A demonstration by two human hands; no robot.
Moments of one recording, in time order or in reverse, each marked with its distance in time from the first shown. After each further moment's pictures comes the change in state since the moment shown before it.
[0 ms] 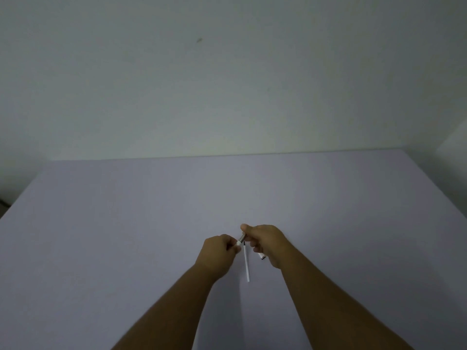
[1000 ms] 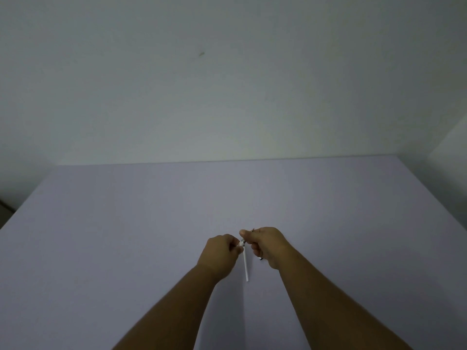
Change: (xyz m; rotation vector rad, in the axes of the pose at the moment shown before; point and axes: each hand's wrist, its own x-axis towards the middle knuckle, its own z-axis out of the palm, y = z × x) left_hand -0.012 0.010 -0.002 0.060 0.041 0.078; right_hand -0.017 -0.002 -0.003 0.098 0.002 0.024
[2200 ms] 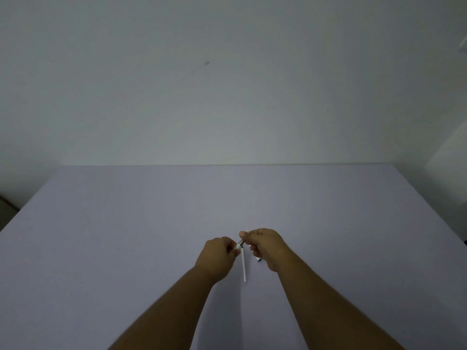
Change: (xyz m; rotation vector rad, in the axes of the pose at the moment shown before) left_hand -0.011 0.001 -0.004 0.011 0.008 -0.007; right_hand -0.011 0.002 0.000 -0.019 -0.007 -0.089
